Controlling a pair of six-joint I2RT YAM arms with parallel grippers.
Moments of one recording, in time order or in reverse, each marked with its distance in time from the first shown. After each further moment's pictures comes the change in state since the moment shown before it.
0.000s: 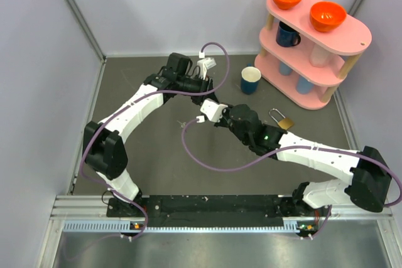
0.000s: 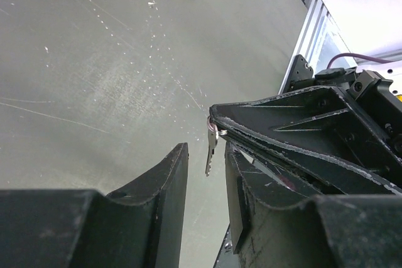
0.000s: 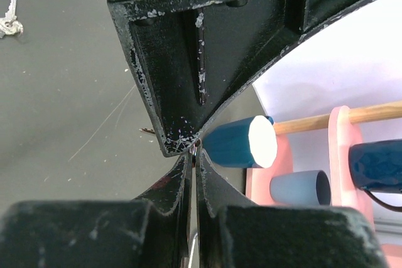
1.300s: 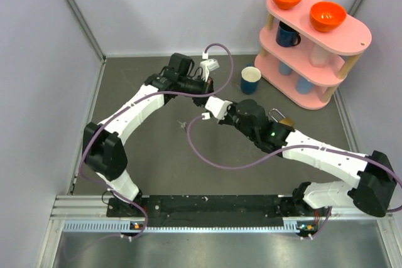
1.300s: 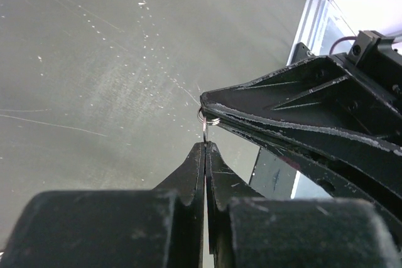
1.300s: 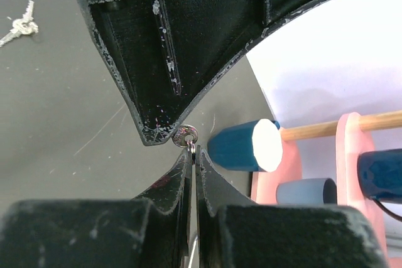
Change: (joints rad) left arm -0.015 -0.006 0.009 -0.024 0.001 0.070; right arm -0.057 -0.033 0.019 -0.063 -0.101 0.012
